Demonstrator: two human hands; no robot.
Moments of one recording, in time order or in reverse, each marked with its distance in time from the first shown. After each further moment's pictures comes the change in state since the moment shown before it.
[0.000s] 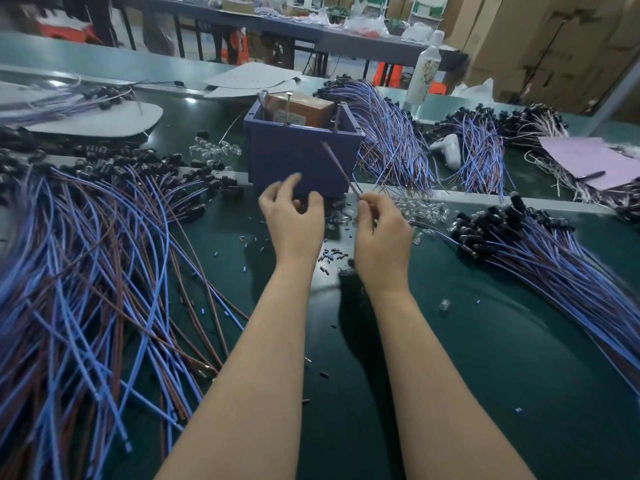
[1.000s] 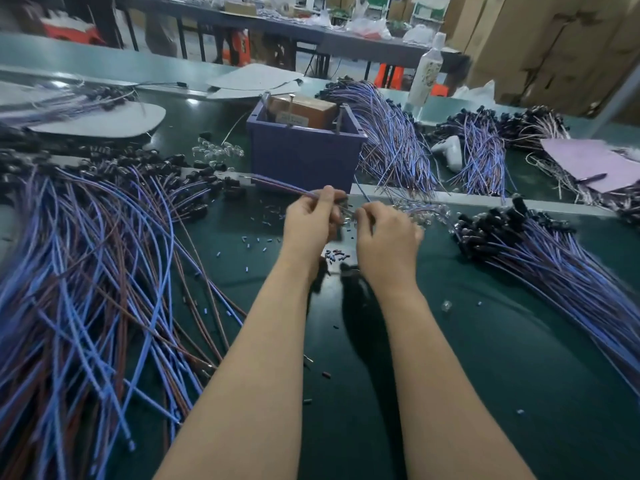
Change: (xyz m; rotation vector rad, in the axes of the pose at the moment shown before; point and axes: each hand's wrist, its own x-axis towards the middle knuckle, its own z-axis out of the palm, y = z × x) left_hand -0.005 0.007 0.003 -0.461 -0.308 -0.265; right_hand 0.006 0.010 -0.006 -0.374 -0.088 -0.033
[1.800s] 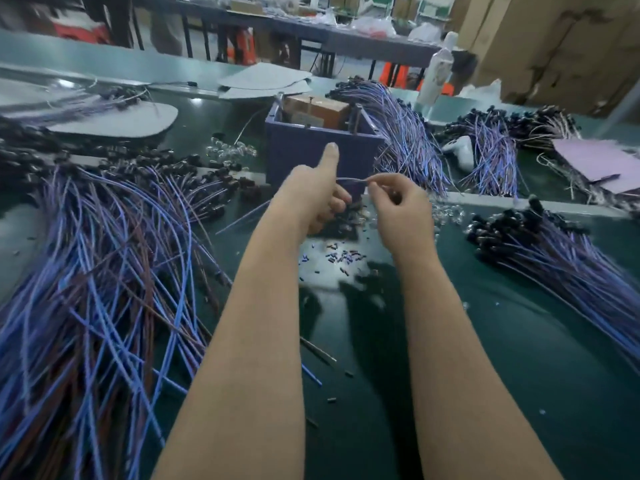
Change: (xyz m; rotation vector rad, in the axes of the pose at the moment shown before) left_hand 0.001 0.073 -0.011 0.602 -0.051 -0.218; right_hand 0.020 -0.028 -0.012 0.531 -0.071 0.115
